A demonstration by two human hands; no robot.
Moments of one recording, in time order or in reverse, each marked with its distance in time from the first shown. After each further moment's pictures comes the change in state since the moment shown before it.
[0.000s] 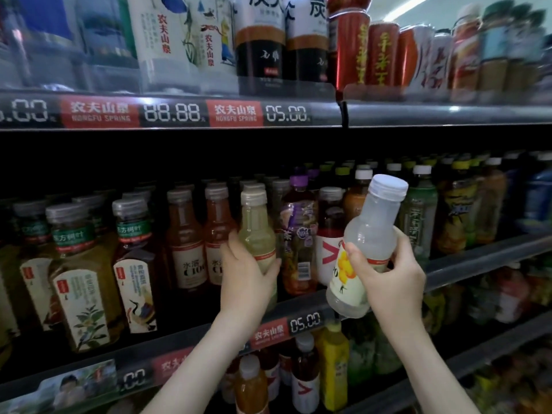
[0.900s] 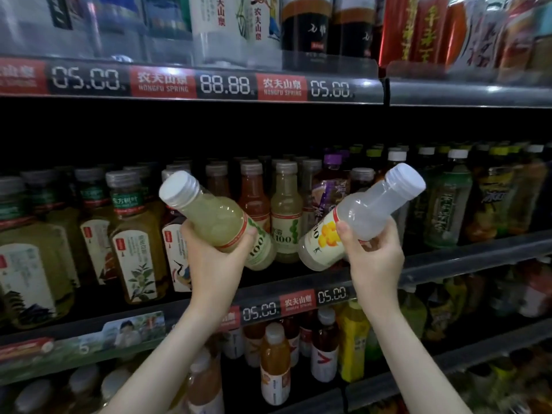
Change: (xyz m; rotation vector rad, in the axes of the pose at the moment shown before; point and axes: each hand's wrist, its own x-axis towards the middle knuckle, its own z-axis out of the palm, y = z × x) left_hand -0.016 -0.045 -0.077 -0.586 0.241 -0.100; right_hand -0.031 -0.019 0.056 0.221 -0.035 0.040
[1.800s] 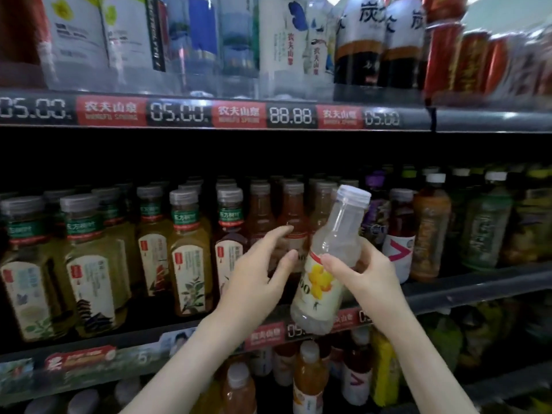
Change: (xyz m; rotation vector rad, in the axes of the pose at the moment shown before) left_hand 0.014 0.018 -0.043 0.329 -0.532 0.222; right_hand -0.020 -0.041 0.043 -0.036 -0.457 0.183
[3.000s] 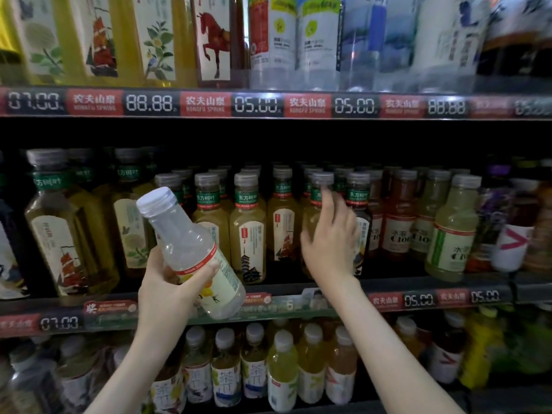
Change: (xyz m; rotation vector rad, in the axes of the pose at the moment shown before) left_hand -0.155 -0.074 -0.242 -0.212 0.574 -0.349; right_hand -0.008 -0.045 0.251 -0.753 0.266 -0.368
